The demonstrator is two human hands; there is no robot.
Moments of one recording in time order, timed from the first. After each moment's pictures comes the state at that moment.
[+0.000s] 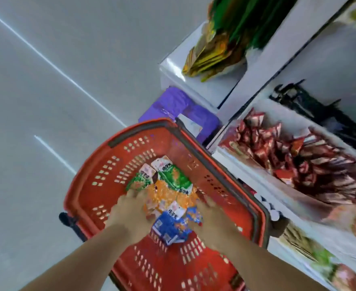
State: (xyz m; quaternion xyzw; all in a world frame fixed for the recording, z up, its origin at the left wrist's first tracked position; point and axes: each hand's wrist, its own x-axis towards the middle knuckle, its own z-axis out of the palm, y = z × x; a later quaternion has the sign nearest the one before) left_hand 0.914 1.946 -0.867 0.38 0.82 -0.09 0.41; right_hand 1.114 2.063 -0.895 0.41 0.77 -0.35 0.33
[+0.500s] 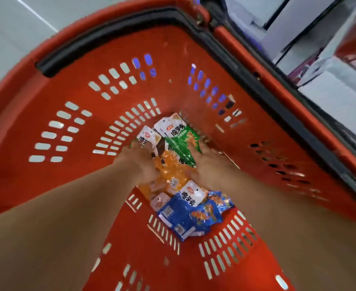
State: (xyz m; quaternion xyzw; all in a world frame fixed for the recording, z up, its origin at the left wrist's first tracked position) left_hand 0.869 1.997 -1.094 0.34 0.80 -0.20 0.45; right_hand 1.038 2.102 -1.115 0.31 0.81 -0.31 0.38
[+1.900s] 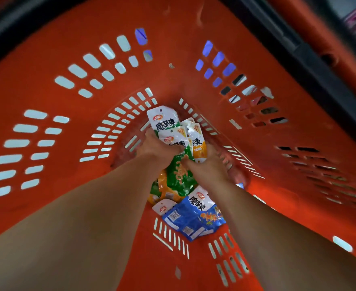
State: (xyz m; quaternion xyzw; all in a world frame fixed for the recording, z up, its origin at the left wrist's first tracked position) left_hand 0.931 1.991 -1.183 0.01 0.85 0.18 0.49; right_hand 1.074 2.043 -1.176 0.64 0.56 -0.49 0.18
